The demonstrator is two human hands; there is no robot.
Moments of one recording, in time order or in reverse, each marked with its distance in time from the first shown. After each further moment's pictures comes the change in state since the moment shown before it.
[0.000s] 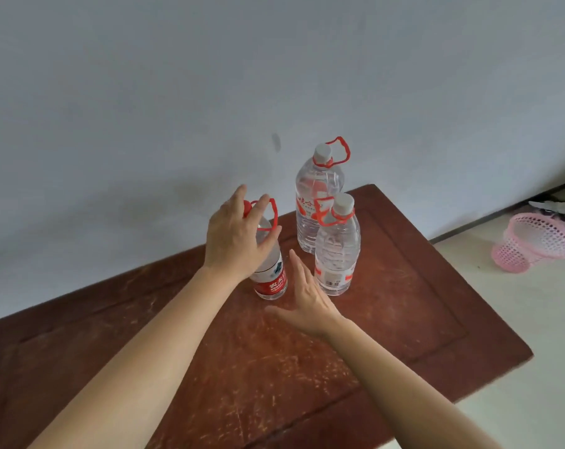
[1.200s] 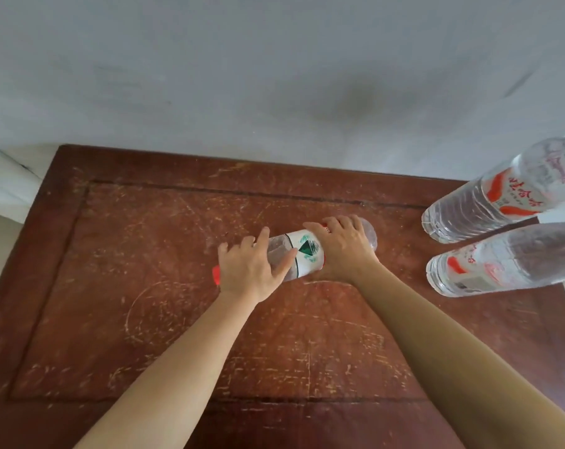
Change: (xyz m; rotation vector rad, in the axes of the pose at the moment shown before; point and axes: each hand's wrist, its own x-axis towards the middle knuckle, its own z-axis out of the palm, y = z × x) left_hand -0.219 -0.166 0.124 -0.077 -0.318 -0.639; right_hand 0.118 -0.083 0.135 -0.937 -0.381 -0.276
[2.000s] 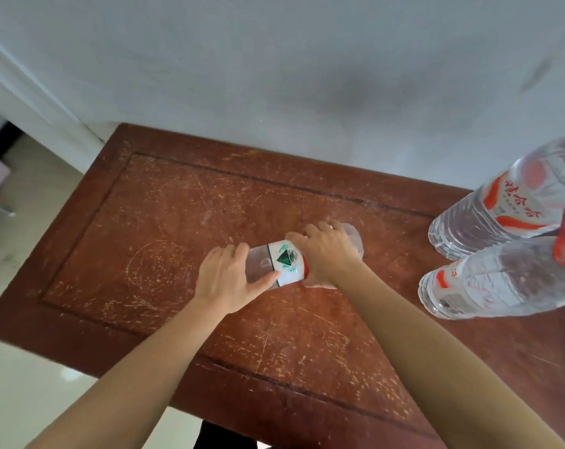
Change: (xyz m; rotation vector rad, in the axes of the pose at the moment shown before) left_hand -0.066 0.038 0.005 0.158 0.094 -0.062; right_hand -0.022 0.034 0.014 -0.112 0.103 -0.386
